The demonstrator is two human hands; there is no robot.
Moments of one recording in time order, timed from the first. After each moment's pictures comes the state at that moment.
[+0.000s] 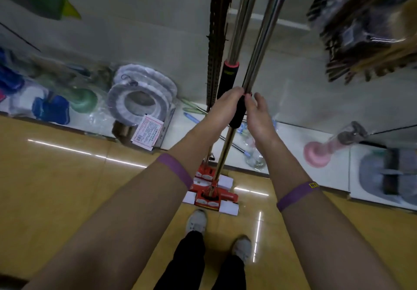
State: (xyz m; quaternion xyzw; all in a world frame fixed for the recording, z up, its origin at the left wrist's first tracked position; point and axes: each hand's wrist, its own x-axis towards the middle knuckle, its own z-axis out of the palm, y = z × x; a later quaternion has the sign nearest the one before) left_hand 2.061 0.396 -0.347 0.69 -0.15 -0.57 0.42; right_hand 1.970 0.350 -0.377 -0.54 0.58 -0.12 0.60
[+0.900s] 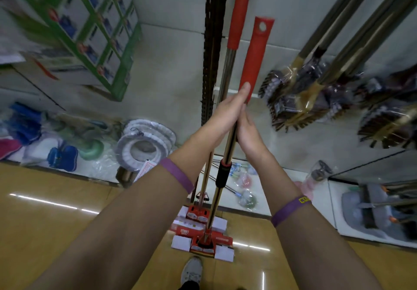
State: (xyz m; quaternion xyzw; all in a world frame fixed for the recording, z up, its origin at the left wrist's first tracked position) left_hand 2.052 0.389 -0.180 0.64 -0.27 -0.50 0.52; right_hand 1.976 0.364 -0.224 -0.62 0.49 -0.20 0.58
